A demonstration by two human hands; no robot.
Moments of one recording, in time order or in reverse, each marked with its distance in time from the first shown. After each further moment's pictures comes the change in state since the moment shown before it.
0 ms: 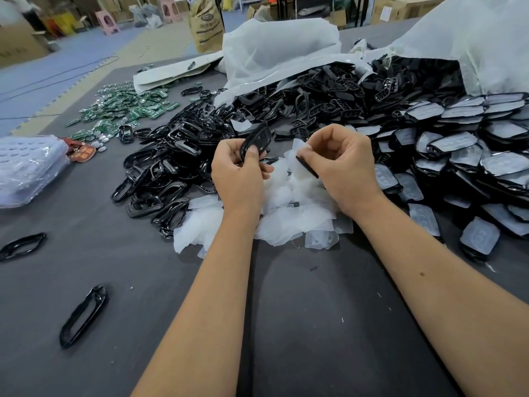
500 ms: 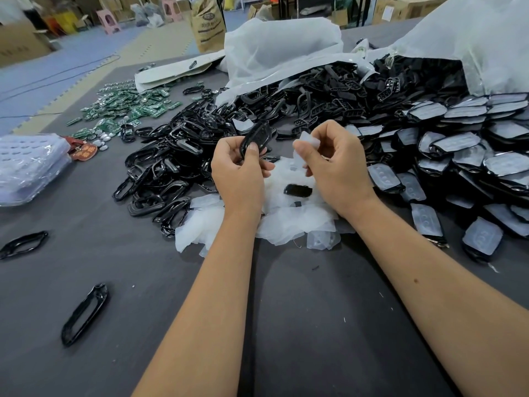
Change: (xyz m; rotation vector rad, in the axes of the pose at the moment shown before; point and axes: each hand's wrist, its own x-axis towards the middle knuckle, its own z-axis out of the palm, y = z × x) left_hand 0.000 0.002 0.000 -0.048 0.014 0.001; right_hand -0.003 -0.003 0.009 -0.139 -0.027 -0.059
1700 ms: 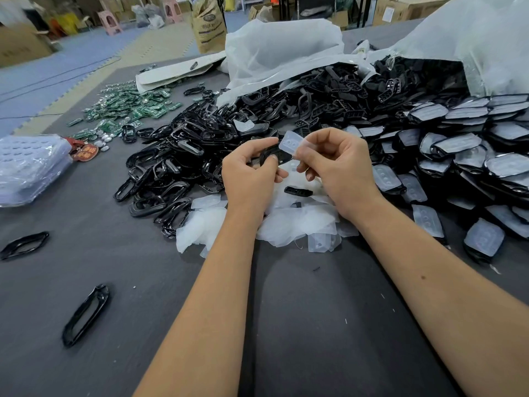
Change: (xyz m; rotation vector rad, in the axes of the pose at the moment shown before) left_hand 0.002 -0.010 -0.001 0.070 -0.211 0.039; right_hand 0.001 0.000 -0.002 0.313 -0.048 0.134
